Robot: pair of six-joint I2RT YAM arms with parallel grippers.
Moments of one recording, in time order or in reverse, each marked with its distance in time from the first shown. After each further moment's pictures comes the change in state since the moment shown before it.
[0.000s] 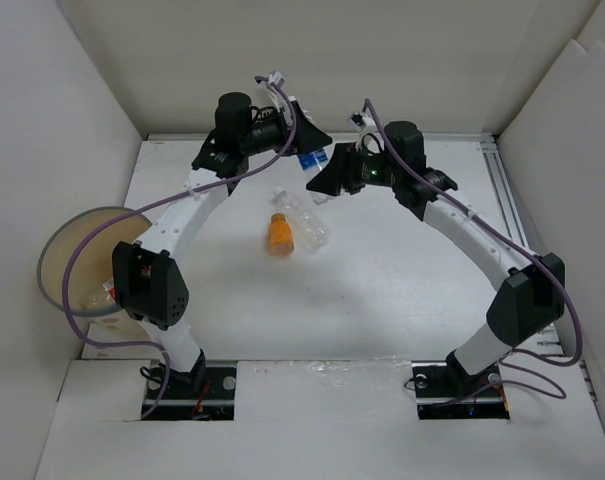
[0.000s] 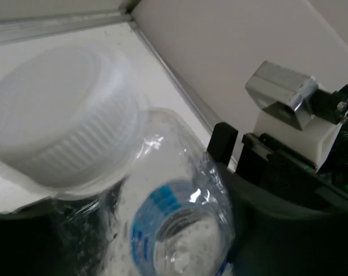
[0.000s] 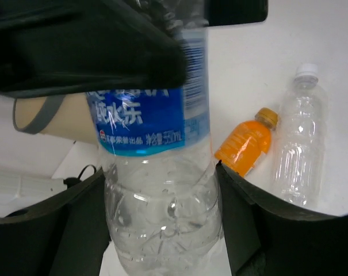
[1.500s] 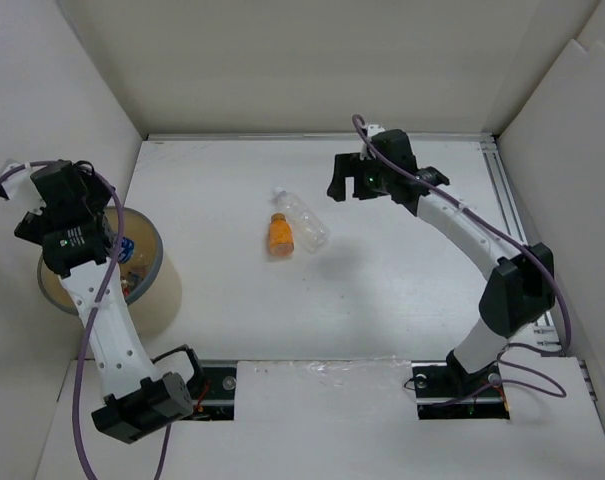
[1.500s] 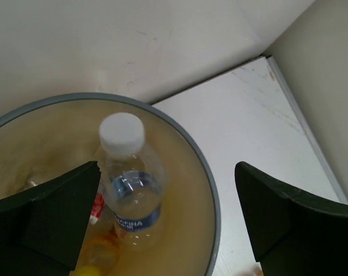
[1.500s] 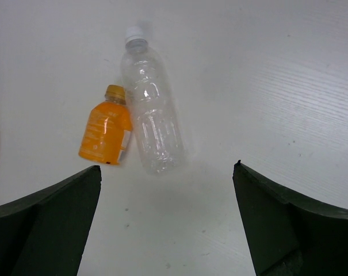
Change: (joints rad) left arm 0.812 -0.662 -0.254 -0.774 -1.037 0.020; right arm -0.019 0.041 -0.001 -0.239 0.454 -0.161
